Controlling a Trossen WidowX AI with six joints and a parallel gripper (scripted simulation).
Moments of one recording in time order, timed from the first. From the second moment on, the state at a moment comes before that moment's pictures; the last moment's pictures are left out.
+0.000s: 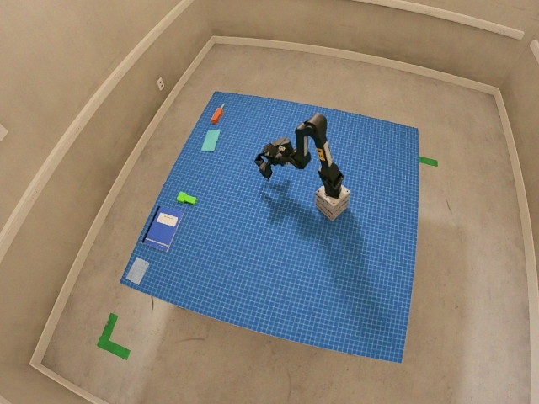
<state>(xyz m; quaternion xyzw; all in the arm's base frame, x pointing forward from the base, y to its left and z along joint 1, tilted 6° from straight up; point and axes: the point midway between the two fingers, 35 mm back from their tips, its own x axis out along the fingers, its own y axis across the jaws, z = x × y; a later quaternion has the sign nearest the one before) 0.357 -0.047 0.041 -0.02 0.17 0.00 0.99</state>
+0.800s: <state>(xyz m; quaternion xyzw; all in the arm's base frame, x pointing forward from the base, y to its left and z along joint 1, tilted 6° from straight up) 0.327 -0.047 0.048 -0.02 0.16 0.00 0.99</state>
